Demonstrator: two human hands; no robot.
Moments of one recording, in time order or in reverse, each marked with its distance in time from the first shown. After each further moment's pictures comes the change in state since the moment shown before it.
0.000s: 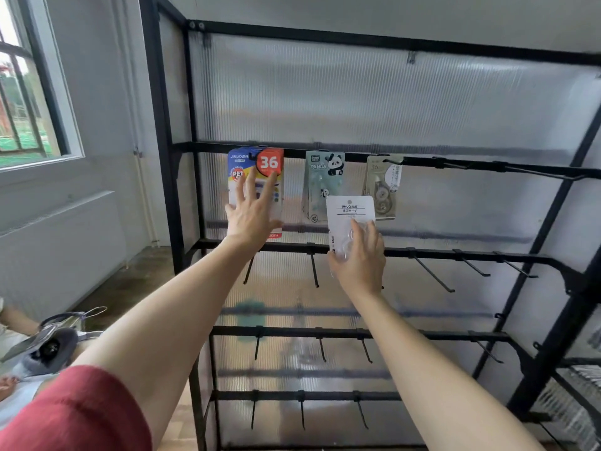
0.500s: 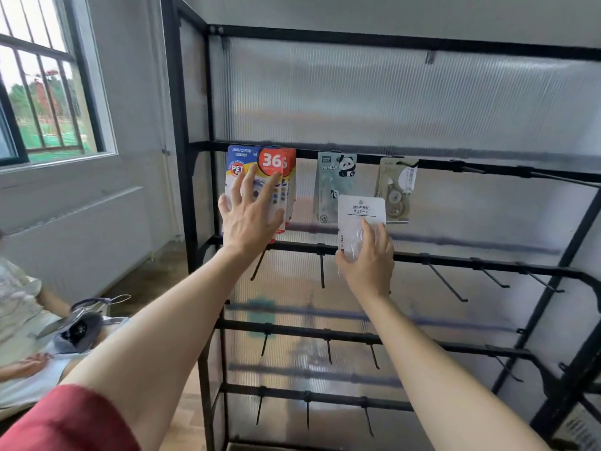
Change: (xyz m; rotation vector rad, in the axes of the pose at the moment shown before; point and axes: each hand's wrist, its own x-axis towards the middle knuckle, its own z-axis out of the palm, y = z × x) left_hand -0.026 0.000 -0.007 0.021 0.244 -0.007; right_hand 0.002 0.005 -0.010 0.061 -0.012 -0.012
